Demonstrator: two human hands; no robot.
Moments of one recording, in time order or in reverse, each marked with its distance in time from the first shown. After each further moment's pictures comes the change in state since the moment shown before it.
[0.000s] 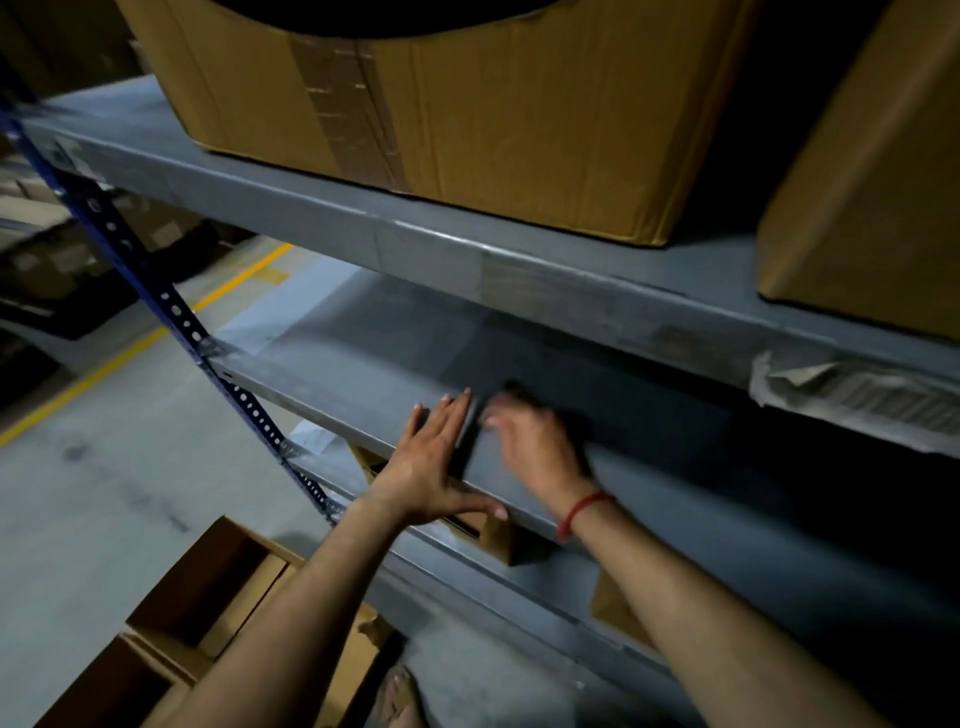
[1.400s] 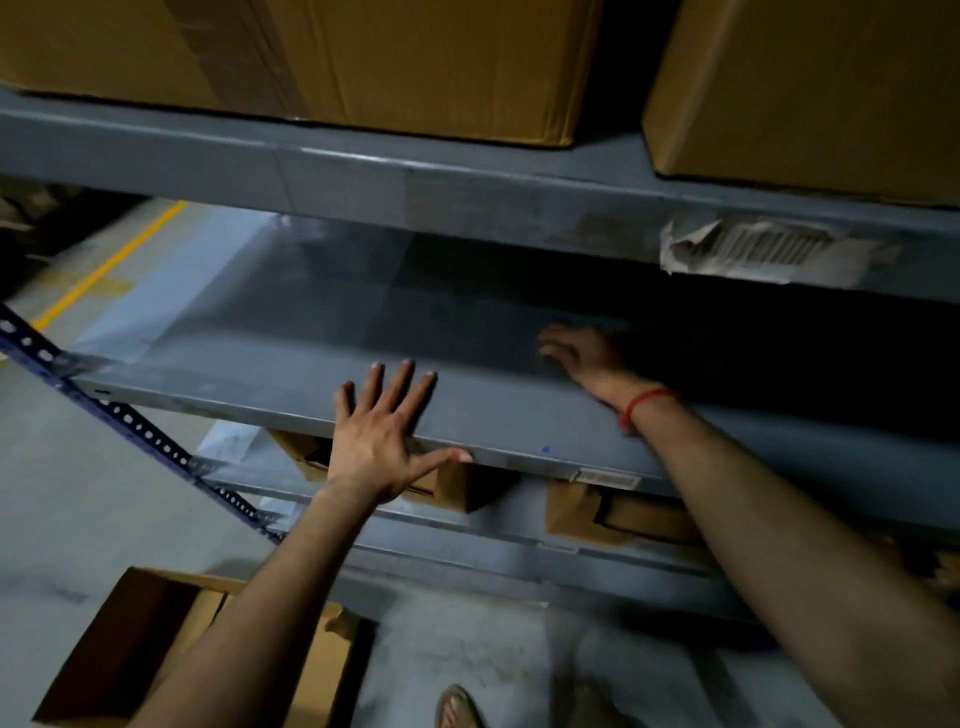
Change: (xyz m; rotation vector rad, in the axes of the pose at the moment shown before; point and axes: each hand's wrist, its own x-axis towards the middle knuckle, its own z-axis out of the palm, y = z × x) left_hand -0.006 0.005 0.016 0.323 0.032 0.054; right_hand -0.025 0.100 -0.088 -0.059 -0.104 0.184
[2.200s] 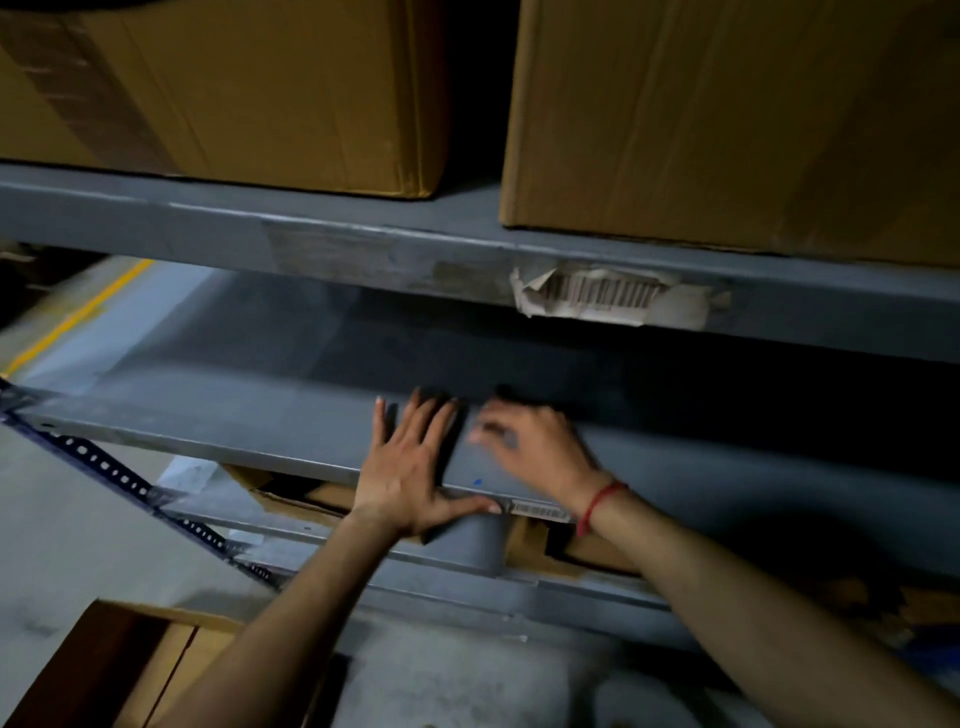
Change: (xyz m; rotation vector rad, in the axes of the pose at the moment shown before) left_hand 0.023 0.098 0.010 -0.102 0.128 0.198; right_hand -0.074 -0.017 0.007 -0.018 0.150 -0.124
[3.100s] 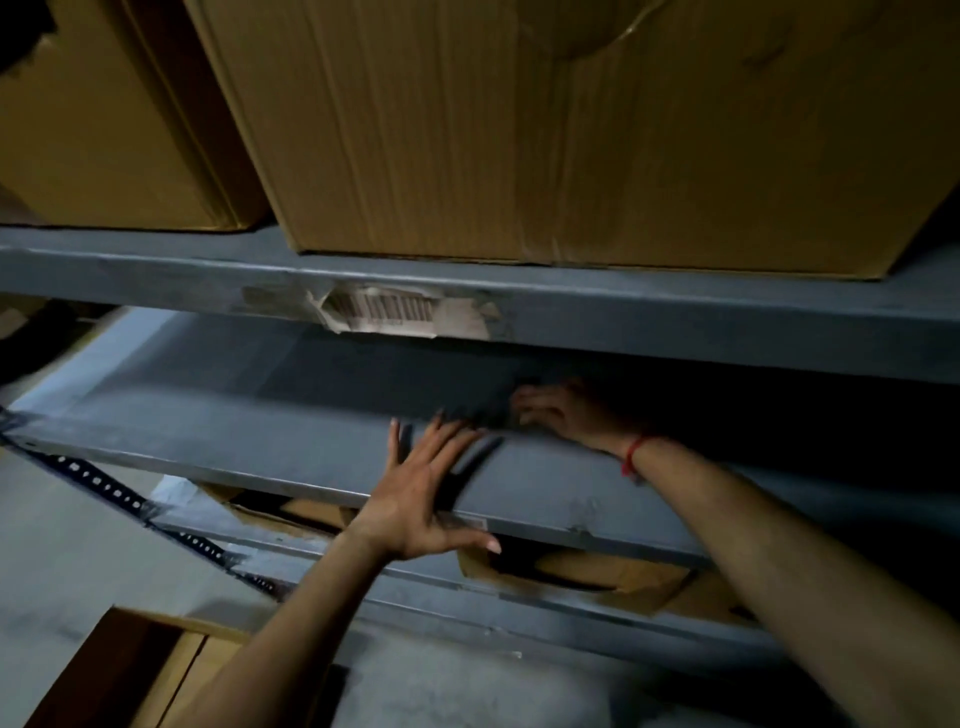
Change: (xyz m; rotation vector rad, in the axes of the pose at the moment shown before) left_hand 0.022 0.086 0.007 -0.181 -0.052 0.102; right_hand 0.006 0.140 -0.085 0.083 -0.293 -0.177
